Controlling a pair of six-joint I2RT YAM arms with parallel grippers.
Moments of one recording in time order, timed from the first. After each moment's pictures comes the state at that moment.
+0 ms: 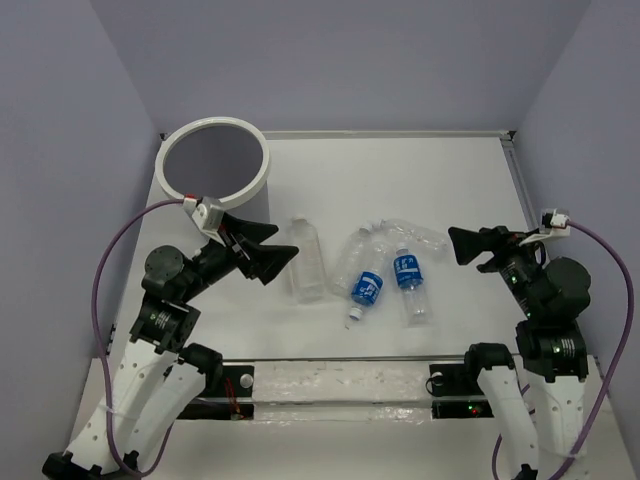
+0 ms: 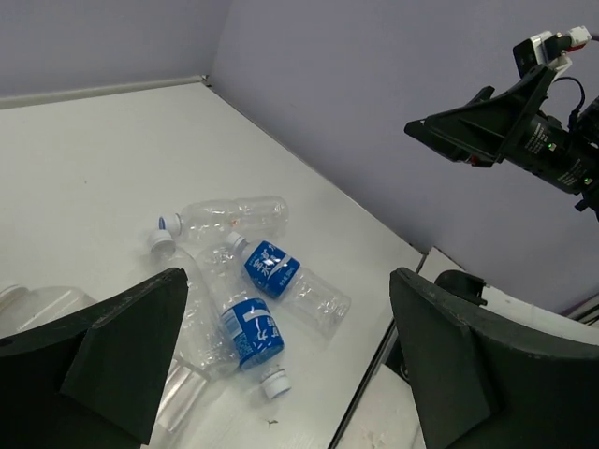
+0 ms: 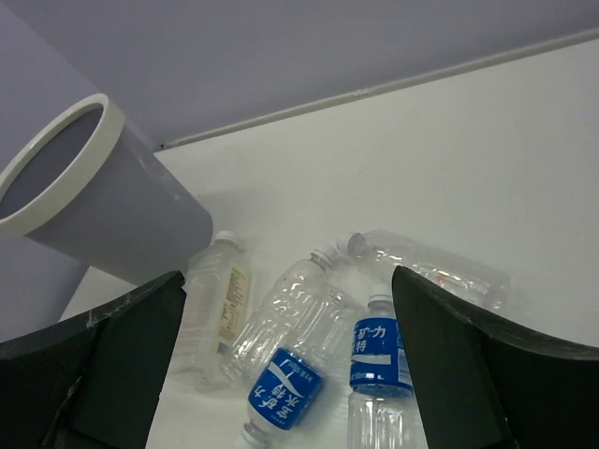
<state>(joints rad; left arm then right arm) -0.39 0.54 0.65 0.04 0.56 -0.54 0.00 0.39 0.79 -0.40 -0.30 0.48</state>
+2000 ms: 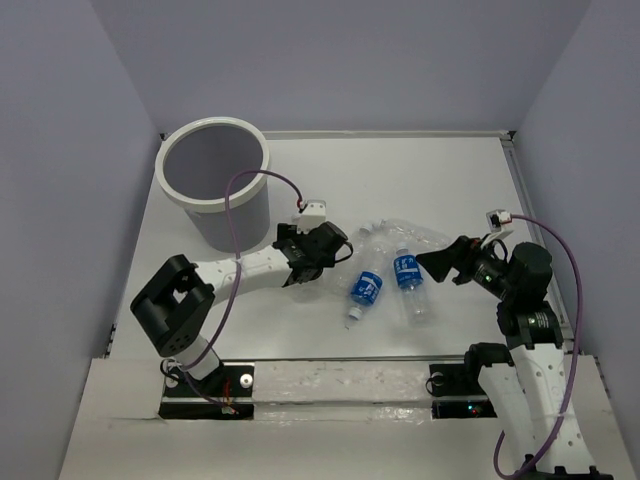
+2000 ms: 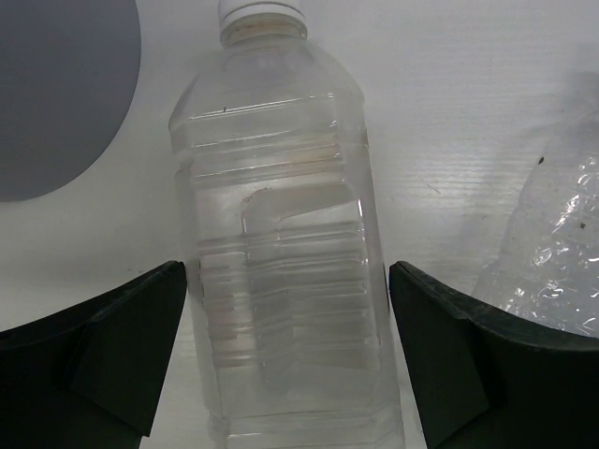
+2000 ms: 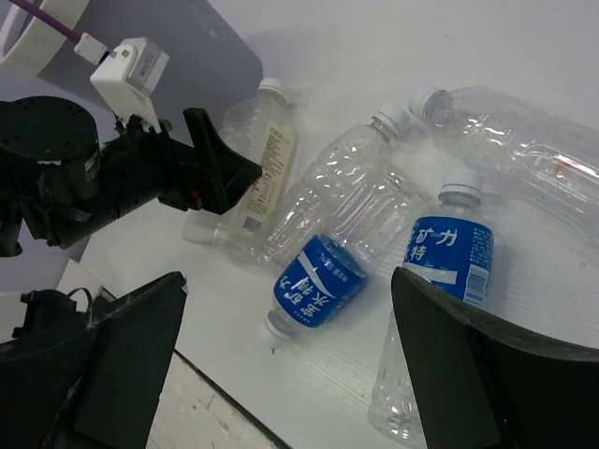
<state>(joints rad) -0.90 1.58 0.96 -0.33 -0.70 -0.63 0.00 0.50 0.57 -0.34 -0.64 0.48</state>
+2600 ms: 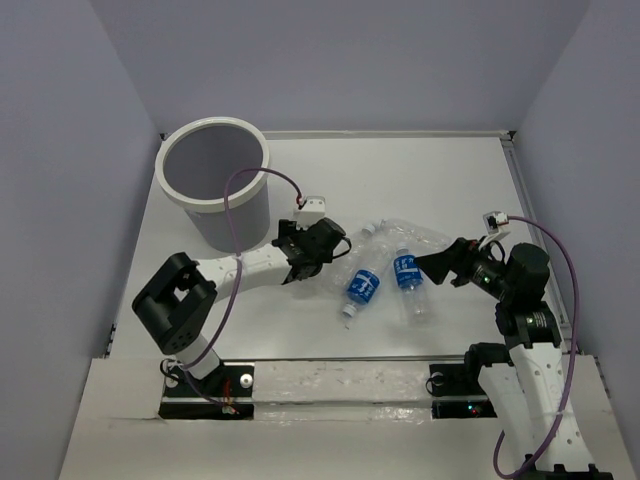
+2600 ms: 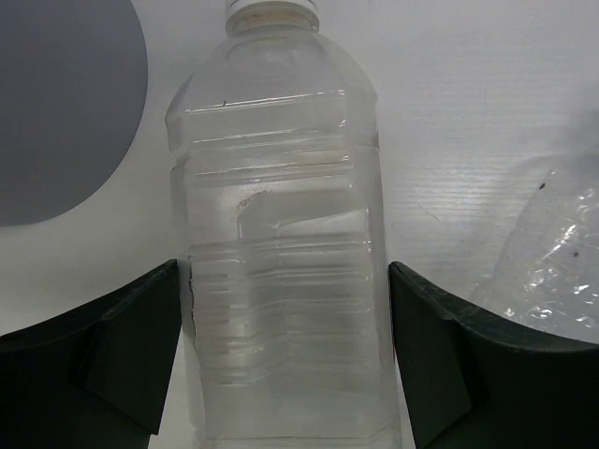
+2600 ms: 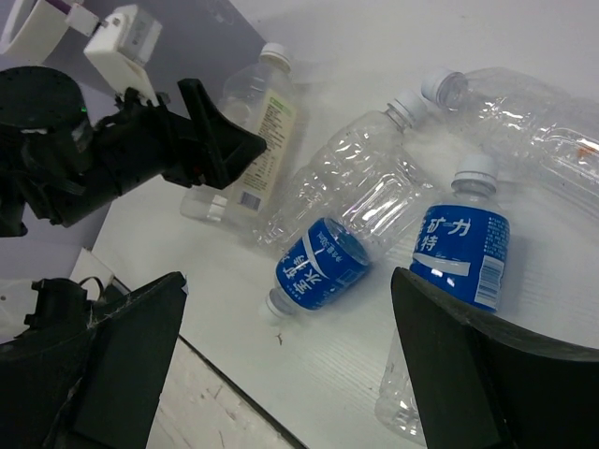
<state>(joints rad) -0.87 1.62 0.97 -0.27 -0.70 -0.59 0.00 0.50 0.54 -0.32 -0.68 0.49</state>
